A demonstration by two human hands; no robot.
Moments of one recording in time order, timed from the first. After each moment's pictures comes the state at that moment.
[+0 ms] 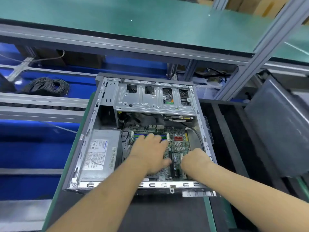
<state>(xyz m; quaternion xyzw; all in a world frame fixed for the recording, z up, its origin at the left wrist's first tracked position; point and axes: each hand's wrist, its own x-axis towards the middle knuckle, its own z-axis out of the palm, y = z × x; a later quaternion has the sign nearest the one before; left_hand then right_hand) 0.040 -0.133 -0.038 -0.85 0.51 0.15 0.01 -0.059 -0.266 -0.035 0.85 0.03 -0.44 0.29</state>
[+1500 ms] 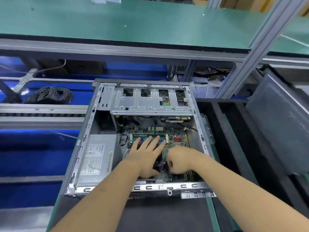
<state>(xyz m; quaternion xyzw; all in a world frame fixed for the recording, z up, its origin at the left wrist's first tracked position) 0.050 -0.129 -0.072 -0.83 0.51 0.23 0.07 -0.030 -0.273 -0.042 0.93 -0.05 -0.34 -0.12</state>
